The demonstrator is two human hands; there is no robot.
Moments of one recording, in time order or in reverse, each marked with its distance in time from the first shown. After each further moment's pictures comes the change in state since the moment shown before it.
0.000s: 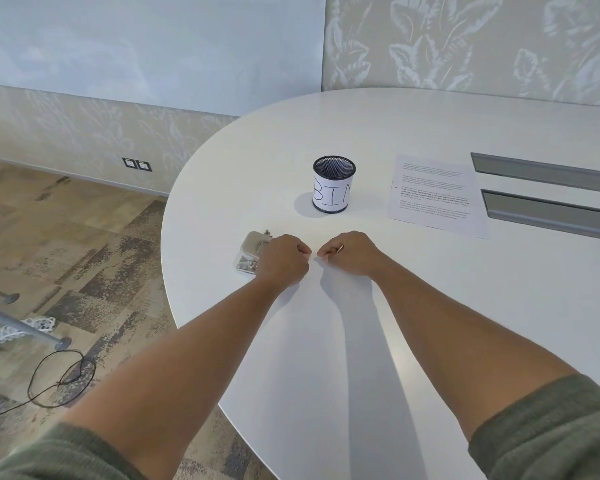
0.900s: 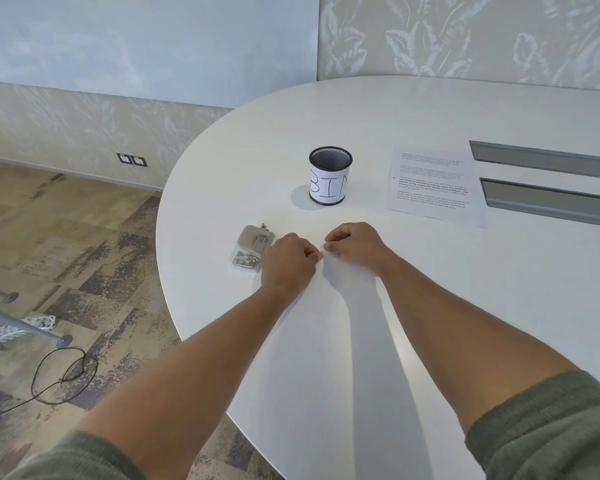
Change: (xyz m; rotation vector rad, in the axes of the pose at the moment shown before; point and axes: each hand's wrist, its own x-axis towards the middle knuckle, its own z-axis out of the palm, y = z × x) left_hand -0.016 0.004 0.019 0.001 0.131 0.046; right_hand -0.007 0.003 -0.004 0.275 0.081 0.169
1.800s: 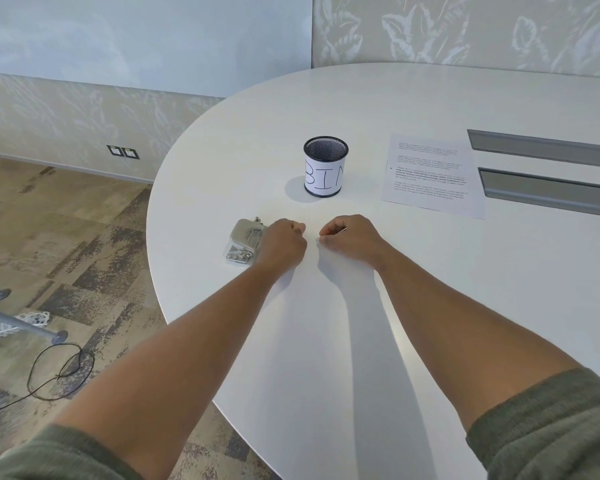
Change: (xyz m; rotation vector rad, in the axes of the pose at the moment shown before) left_hand 0.032 0.000 0.000 -0.277 -0.120 -0.224; right_hand 0.004 0.002 0.001 -0.068 0.011 -0.051
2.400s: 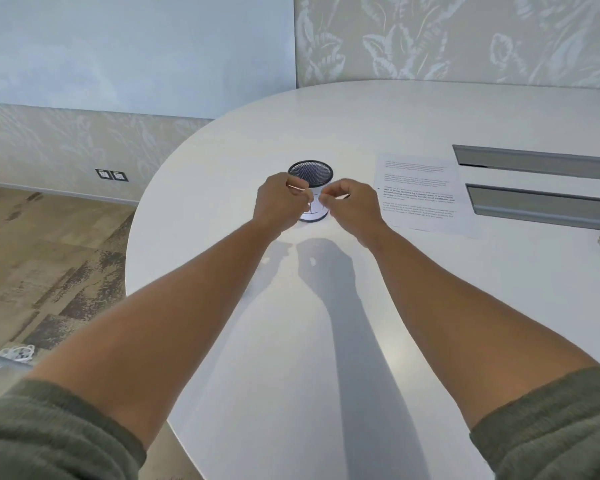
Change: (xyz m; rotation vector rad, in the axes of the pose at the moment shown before) left_hand 0.066 0.084 -0.024 -0.238 0.025 0.192; right_hand 0.050 -0.042 -0.044 0.222 0.348 -0.165
